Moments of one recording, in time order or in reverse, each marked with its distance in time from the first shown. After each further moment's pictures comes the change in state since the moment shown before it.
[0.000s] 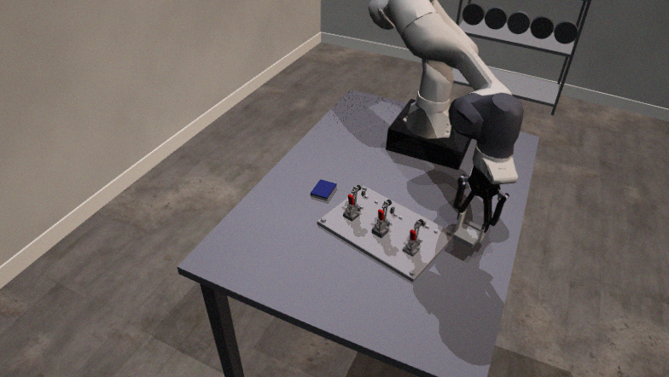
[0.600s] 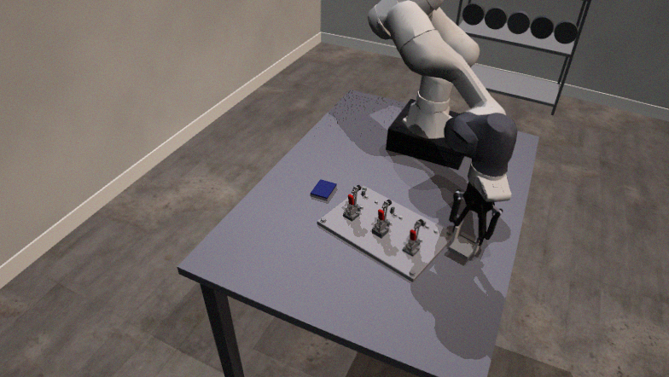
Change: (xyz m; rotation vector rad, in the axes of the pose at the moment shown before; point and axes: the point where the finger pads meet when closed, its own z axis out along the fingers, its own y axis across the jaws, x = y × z) arm 0.000 0.003 0.052 -0.009 -0.007 -0.003
